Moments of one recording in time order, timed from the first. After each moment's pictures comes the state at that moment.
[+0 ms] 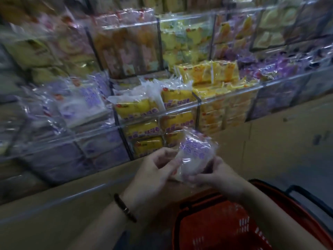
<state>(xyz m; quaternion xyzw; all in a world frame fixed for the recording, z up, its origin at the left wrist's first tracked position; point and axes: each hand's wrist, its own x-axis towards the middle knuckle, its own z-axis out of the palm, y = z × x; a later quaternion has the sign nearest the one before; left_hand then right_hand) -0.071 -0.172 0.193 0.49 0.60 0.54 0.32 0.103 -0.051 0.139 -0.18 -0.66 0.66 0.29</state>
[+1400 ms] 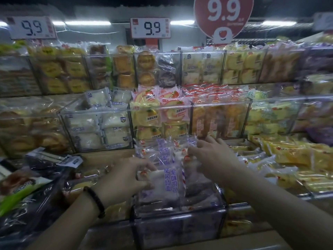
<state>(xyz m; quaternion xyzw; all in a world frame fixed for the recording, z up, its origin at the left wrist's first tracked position) -0.371 -0.295 0.383 0.56 0.78 0.27 -0.02 -0.176 -0.098 0.404 -0.23 -0.95 -0.15 0.14</state>
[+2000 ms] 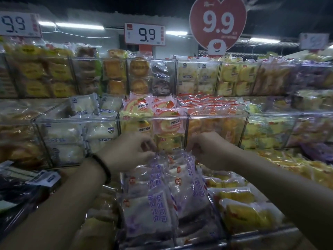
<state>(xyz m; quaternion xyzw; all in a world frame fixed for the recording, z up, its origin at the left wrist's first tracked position) -0.399 -0.222 0.467 0.59 0.77 0.22 -0.07 -0.200 -0.047 0.463 -0.24 -0.95 0.04 0.20</state>
